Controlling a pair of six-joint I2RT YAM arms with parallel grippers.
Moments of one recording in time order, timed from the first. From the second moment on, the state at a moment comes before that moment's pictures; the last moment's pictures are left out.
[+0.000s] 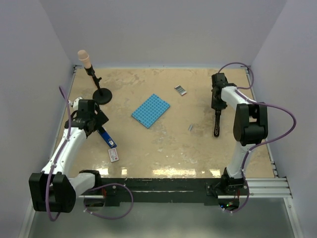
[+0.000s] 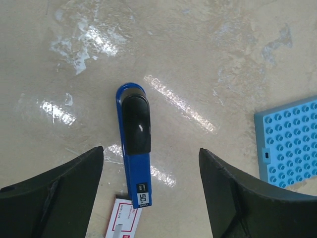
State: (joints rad) left arm -0.06 1.09 0.81 -0.63 -0.25 -0.69; right arm 0.08 1.94 1.41 -0.62 0.34 0.19
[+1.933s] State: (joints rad) left arm -0.24 1.31 0.71 -0.39 0.10 -0.97; right arm 0.38 1.46 1.24 -0.40 -0.07 0.18
